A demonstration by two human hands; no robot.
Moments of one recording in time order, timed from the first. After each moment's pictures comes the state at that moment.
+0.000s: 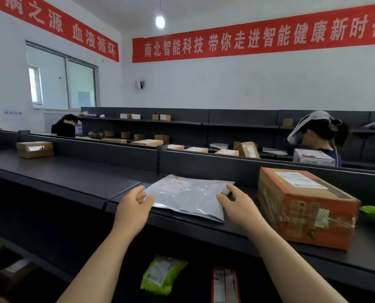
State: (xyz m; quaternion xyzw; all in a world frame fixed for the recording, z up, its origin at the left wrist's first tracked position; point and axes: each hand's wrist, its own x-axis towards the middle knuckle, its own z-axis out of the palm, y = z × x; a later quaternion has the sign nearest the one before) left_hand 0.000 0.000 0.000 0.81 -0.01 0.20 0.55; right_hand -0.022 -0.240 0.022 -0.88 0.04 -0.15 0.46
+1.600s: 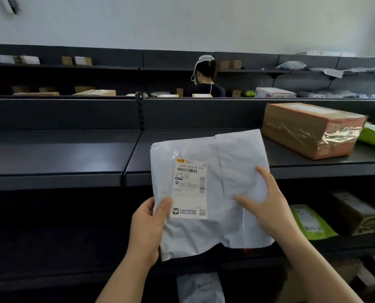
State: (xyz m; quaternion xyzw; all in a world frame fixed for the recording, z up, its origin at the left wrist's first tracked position) left_hand 0.062 0.131 -0.106 0.60 -0.09 -0.14 0.78; right_hand -0.051 -0.079 -0.084 -0.80 0.27 -0.31 0.44
